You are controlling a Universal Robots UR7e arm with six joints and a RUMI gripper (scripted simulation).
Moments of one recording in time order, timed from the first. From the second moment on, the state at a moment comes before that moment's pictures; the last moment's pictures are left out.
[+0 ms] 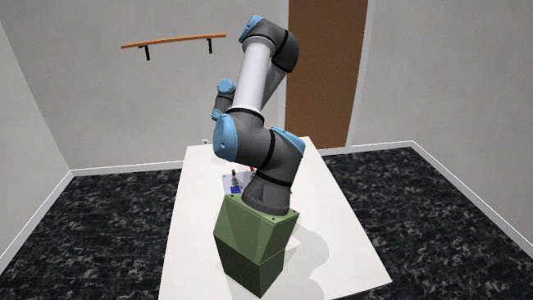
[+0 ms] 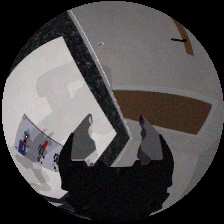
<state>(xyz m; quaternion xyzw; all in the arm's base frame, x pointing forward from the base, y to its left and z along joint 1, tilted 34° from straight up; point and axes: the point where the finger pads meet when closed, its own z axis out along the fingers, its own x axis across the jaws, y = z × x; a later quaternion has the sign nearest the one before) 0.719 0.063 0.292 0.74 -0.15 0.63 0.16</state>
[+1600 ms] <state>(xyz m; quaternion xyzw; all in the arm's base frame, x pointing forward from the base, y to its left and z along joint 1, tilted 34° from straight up) 0.719 0.063 0.292 0.74 -0.50 0.44 0.07</state>
